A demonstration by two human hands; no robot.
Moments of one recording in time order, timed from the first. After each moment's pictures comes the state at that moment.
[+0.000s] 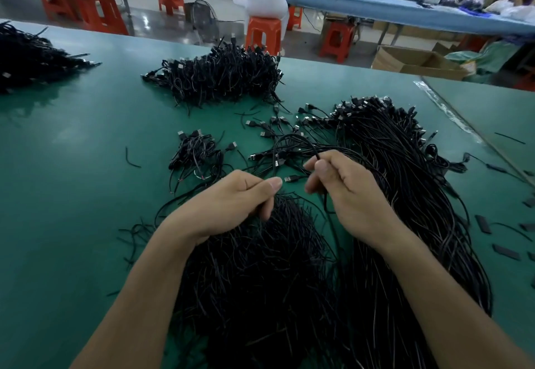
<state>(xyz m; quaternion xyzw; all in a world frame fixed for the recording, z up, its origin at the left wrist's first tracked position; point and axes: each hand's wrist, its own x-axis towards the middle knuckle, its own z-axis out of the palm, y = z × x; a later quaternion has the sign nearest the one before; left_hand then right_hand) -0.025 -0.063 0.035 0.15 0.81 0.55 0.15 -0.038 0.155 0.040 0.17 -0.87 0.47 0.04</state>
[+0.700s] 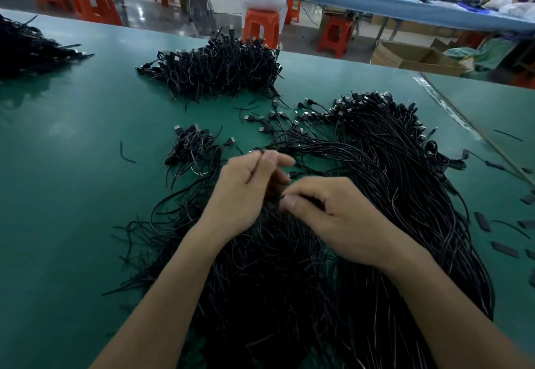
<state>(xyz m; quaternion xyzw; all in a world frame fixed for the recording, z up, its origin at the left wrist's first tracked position) -0.030 -0.033 0.019 0.10 0.77 0.62 -0.08 -0.019 0.141 0.048 0.30 -0.88 0.37 -0.03</state>
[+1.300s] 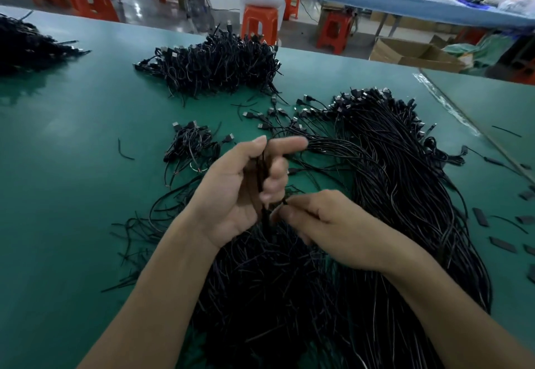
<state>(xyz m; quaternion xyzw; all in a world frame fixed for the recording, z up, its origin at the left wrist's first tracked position) -0.025 -0.037 0.036 0.14 0.39 0.89 0.17 -0.008 0.138 0.050 0.26 -0.88 0.36 -0.15</state>
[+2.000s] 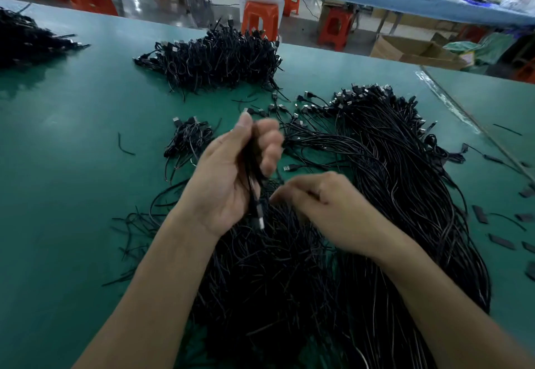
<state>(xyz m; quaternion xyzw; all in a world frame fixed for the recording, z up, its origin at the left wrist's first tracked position) -0.025 -0.041 0.040 0.09 0.34 0.93 0.10 -0.017 0.132 0.046 0.22 -0.89 0.39 -0.09</state>
